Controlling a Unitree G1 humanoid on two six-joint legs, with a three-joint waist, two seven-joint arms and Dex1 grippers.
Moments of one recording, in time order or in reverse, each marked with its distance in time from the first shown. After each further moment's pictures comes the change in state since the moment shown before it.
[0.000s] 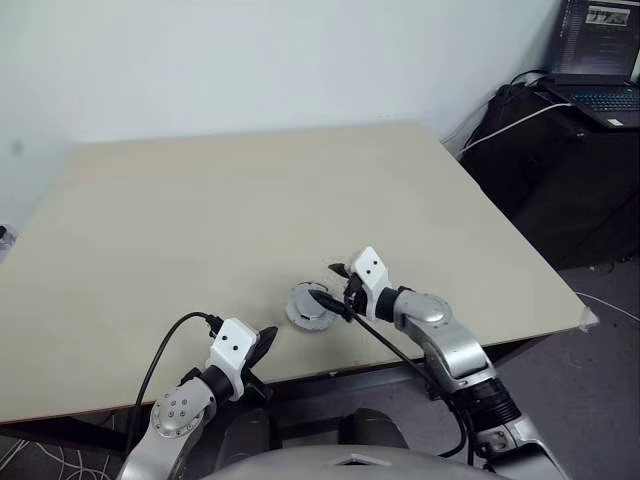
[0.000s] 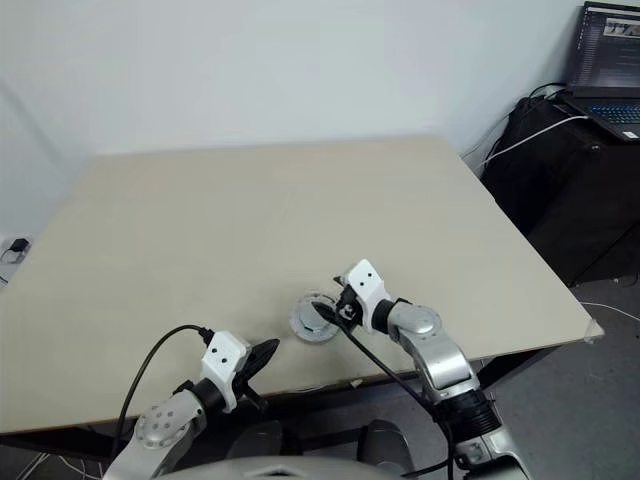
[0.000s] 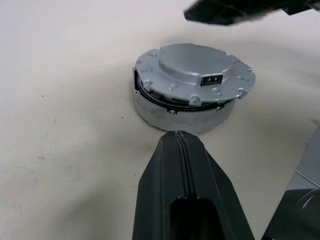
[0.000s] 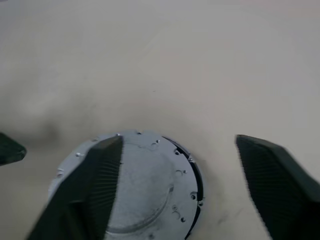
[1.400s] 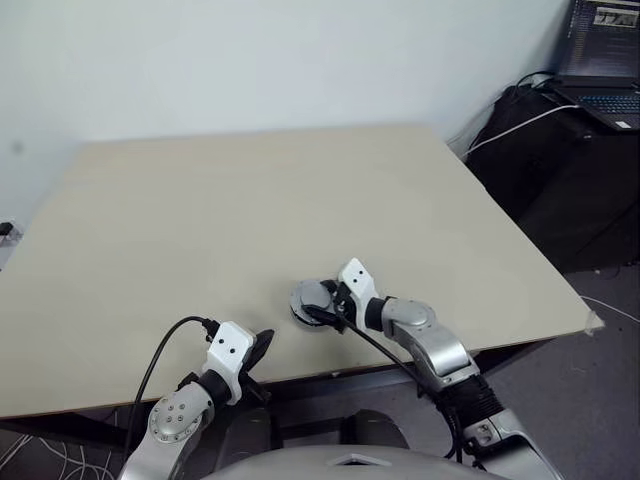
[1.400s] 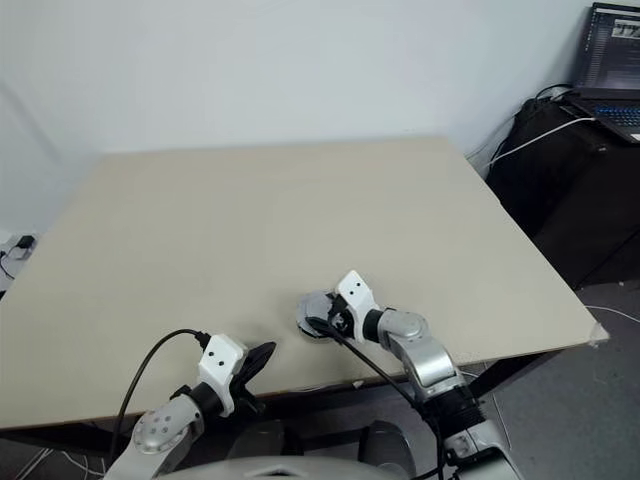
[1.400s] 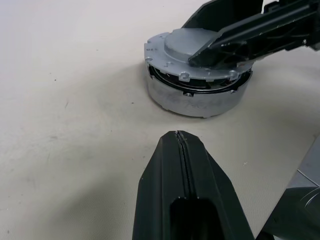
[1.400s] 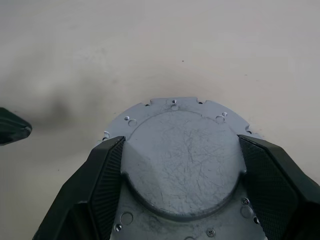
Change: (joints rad) left arm 0.024 -0.006 0.010 -0.003 -0.002 0.004 0.015; right arm -0.023 0.058 0.038 0.135 -0.013 0.009 -0.011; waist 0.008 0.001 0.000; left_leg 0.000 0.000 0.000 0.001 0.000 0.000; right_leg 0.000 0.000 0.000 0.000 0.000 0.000
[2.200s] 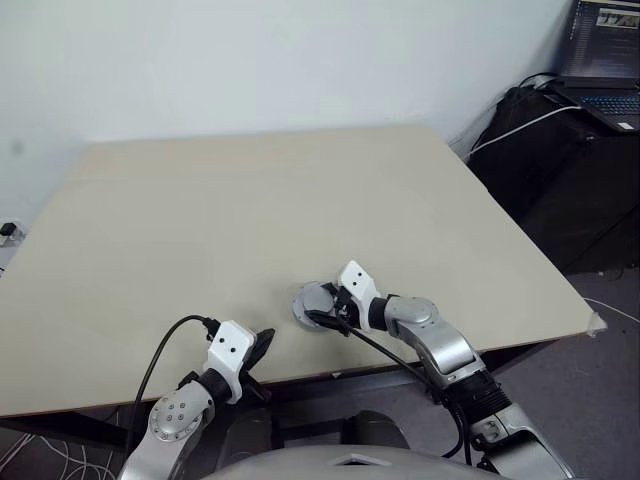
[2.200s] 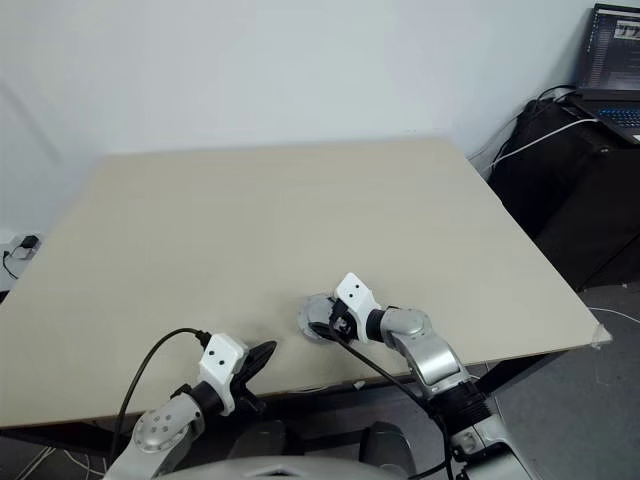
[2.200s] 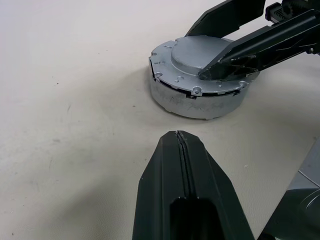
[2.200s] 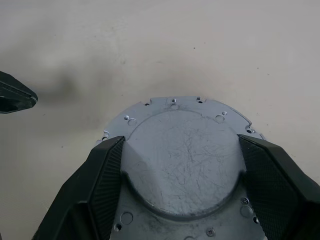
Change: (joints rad) left arm -0.004 -0.001 0.000 0.000 0.000 -0.001 -0.010; right arm -0.022 -0.059 0.038 -0.012 -0.031 0.015 0.060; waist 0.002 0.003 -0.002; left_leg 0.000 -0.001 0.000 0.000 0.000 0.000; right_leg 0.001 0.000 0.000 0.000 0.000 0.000
